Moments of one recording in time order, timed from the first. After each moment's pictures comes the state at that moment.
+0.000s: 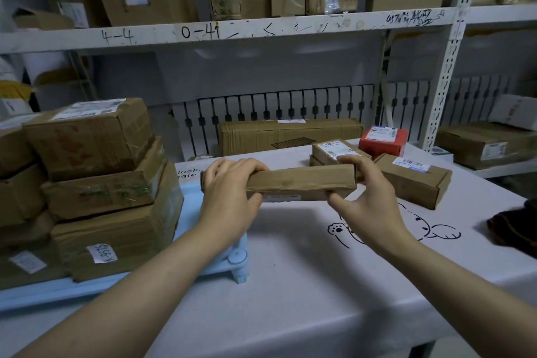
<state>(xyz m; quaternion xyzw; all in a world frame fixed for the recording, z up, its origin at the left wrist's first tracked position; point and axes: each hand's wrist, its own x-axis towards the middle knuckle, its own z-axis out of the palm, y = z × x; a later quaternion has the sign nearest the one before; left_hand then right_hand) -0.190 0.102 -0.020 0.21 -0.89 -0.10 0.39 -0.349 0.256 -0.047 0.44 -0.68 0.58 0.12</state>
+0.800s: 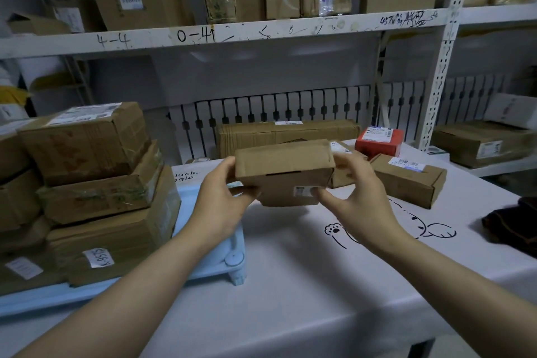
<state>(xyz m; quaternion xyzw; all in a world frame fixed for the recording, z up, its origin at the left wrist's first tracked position) -0.187 0.110 -0.014 0.19 -0.78 -0.42 0.42 -0.344 0.258 -0.037 0.47 -0.69 0.54 0.13</state>
